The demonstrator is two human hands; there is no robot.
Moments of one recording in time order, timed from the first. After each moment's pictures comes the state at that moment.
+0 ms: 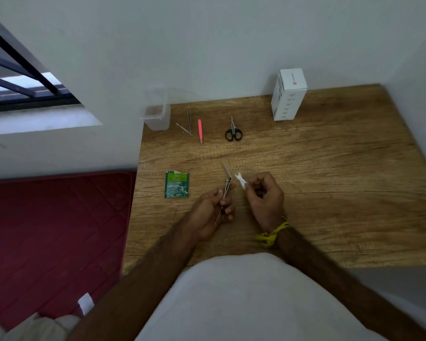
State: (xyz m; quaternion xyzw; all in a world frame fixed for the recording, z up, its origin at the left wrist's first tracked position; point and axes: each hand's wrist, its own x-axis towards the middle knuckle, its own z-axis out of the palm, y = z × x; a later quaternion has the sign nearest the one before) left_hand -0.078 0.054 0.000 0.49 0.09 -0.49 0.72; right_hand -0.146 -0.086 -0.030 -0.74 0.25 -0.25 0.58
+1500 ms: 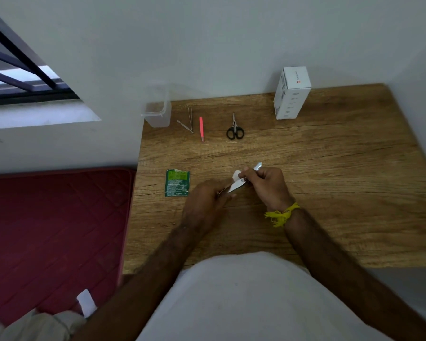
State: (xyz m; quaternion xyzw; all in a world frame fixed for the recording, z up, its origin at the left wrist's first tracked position) left_hand -0.072 0.063 0.025 0.88 -0.28 -0.14 0.35; right_hand -0.118 -0.106 0.007 -0.69 0.33 -0.06 0.64
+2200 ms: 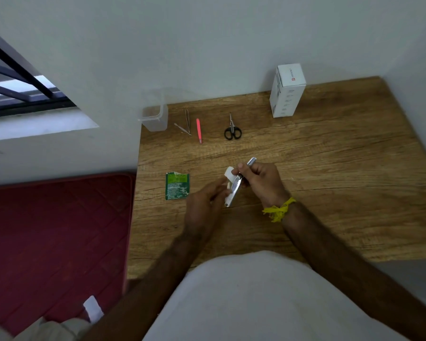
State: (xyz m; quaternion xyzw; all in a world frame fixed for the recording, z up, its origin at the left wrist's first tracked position) left_hand -0.085 0.067 0.025 0.86 -0.19 -0.12 0.47; right_hand -0.109 -0.100 0.007 -0.67 0.29 -0.08 0.68
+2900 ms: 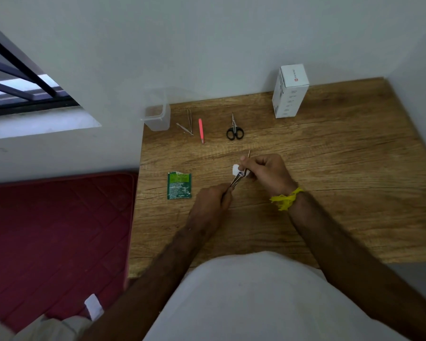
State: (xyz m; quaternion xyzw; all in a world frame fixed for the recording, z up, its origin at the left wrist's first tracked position) left_hand -0.075 0.057 0.027 0.88 -0.29 -0.19 0.34; right_hand -0.098 -0.121 0.019 -0.70 0.28 -0.04 0.65
